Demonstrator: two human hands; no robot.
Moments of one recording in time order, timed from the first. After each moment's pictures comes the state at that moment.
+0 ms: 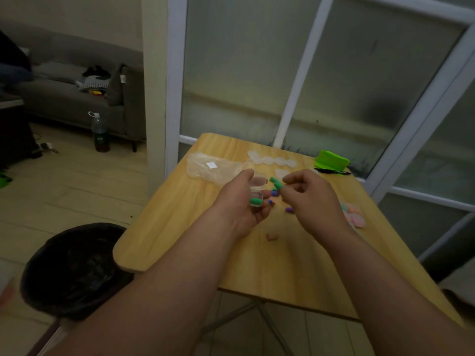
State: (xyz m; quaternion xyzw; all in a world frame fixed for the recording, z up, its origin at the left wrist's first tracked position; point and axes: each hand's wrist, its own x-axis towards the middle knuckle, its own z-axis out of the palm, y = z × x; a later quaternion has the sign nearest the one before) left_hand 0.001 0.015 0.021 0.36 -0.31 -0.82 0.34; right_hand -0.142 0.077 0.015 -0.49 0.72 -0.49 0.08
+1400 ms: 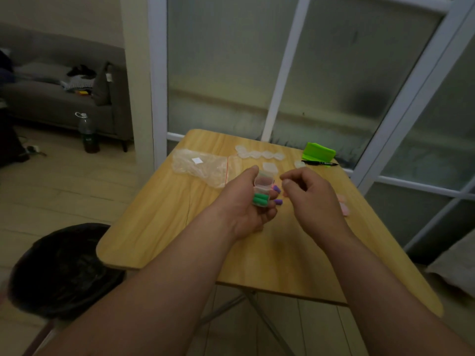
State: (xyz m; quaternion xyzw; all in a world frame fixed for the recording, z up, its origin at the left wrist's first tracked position) left_hand -0.018 0.042 0.024 0.32 -0.35 -0.84 0.26; right_hand -0.147 0.115 0.020 -0.48 0.70 -0.53 0.07
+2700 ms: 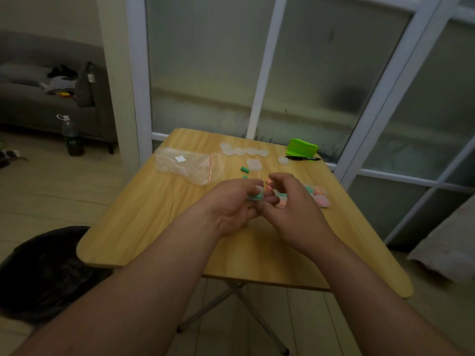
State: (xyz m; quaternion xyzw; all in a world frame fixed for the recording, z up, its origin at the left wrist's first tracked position) left_hand -0.026 0.053 0.018 0.27 -0.40 -0.84 0.26; right_hand -0.151 0.150 0.002 -0.55 0.74 -0.38 0.02
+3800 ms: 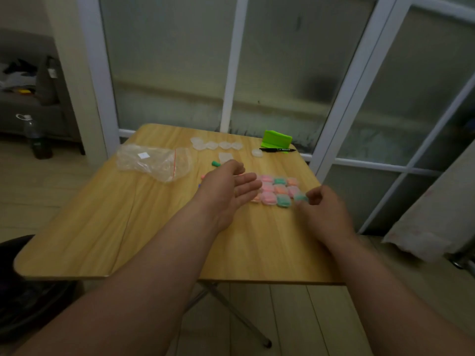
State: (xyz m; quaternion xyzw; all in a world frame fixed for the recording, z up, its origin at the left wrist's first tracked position) left_hand -0.084 0.066 0.018 0.28 -0.38 -0.82 0.33; right_hand -0.268 0.194 -0.024 -0.32 0.86 -0.39 0.01
